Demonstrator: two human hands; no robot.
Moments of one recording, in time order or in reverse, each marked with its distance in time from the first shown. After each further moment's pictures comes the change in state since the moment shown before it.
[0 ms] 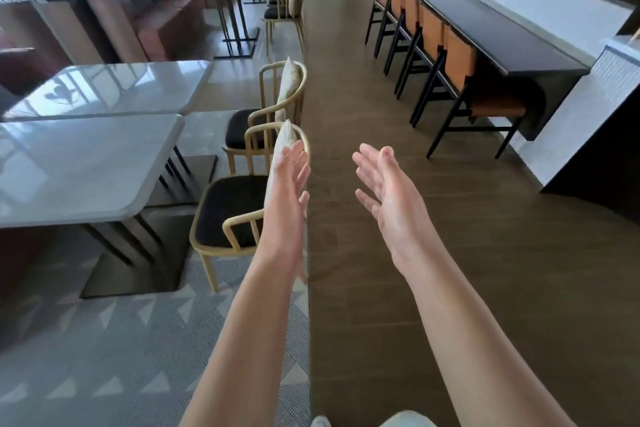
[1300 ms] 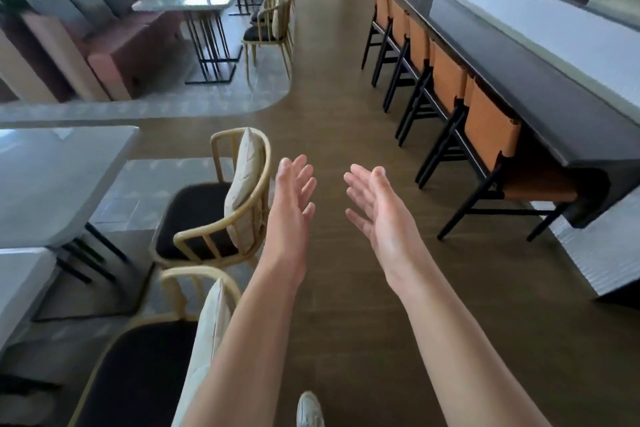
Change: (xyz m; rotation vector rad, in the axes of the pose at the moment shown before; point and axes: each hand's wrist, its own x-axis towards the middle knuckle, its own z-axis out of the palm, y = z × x) left_hand 0.683 -0.051 0.200 -0.076 -0.013 -0.052; right_hand 0.695 -0.024 -0.091 0.030 -0.004 0.062
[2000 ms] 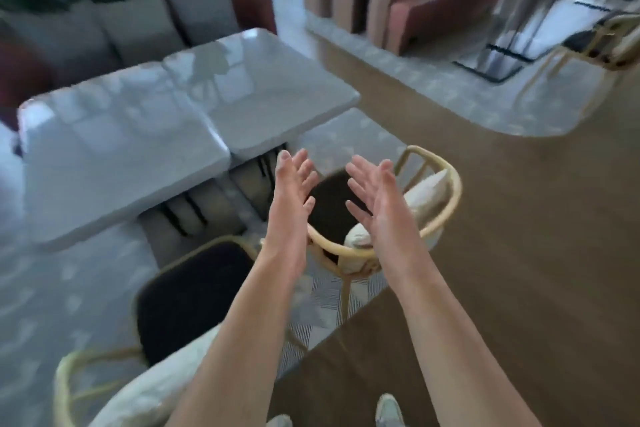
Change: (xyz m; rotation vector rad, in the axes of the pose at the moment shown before) left_hand 0.227 0.042 -0.120 -0.038 0.939 0.191; right_hand 0.308 0.014 0.193 -0.122 -0.940 0.167
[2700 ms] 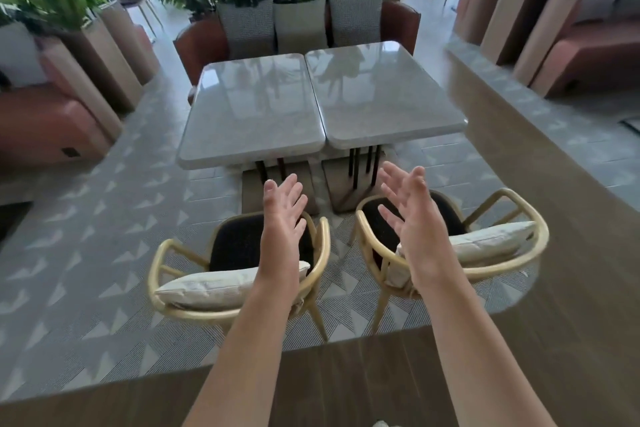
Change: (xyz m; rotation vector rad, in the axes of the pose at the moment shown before) left_hand -0.118 -0.014 -0.007 -0.087 0.522 0.154; right_hand -0.029 -0.020 -0.031 -0.136 -0.431 -0.045
